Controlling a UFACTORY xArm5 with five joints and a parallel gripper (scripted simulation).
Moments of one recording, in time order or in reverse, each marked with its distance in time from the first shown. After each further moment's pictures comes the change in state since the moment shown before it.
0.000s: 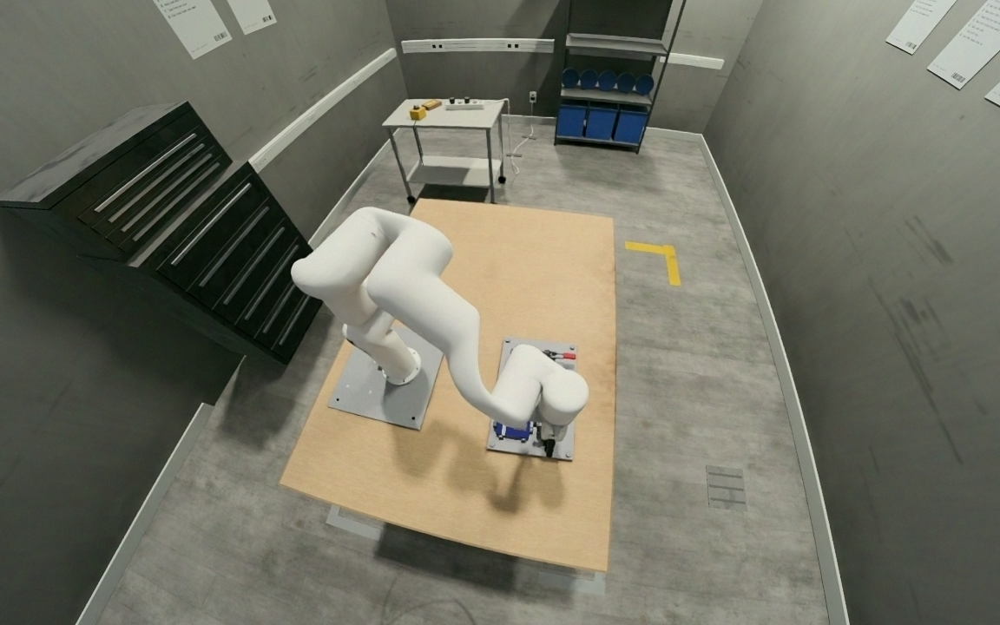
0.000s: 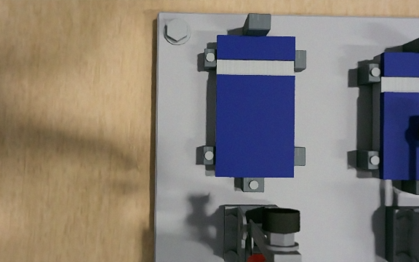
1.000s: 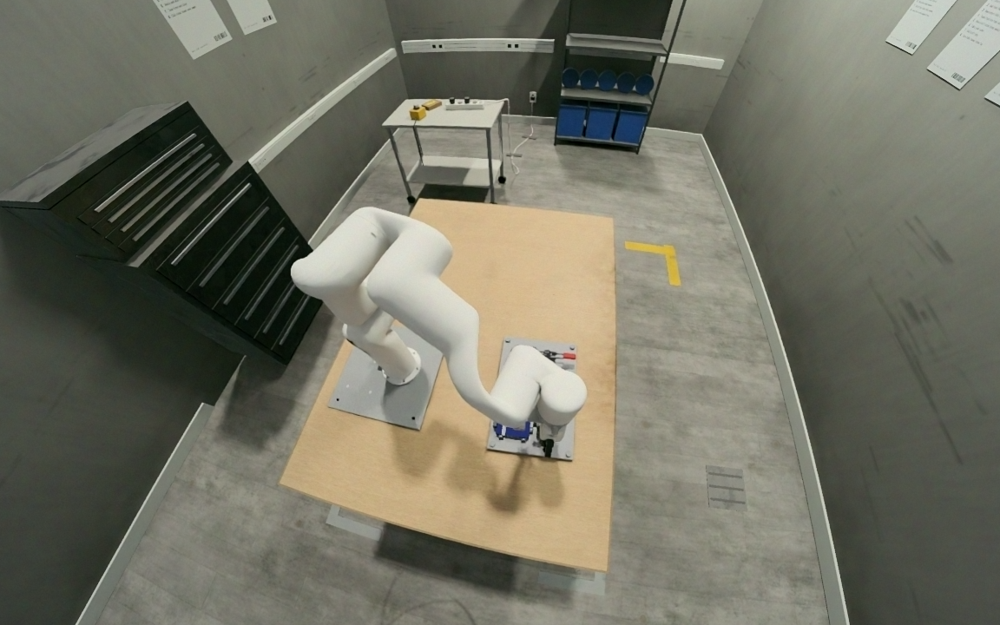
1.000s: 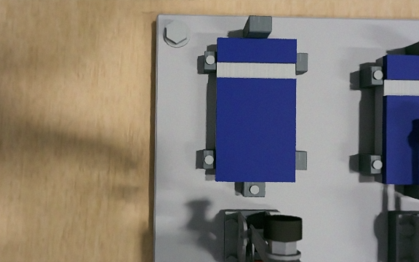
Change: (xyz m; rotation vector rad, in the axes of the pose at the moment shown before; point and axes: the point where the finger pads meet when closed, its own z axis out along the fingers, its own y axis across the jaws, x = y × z) arm 0.003 0.000 0.003 0.000 0.000 0.000
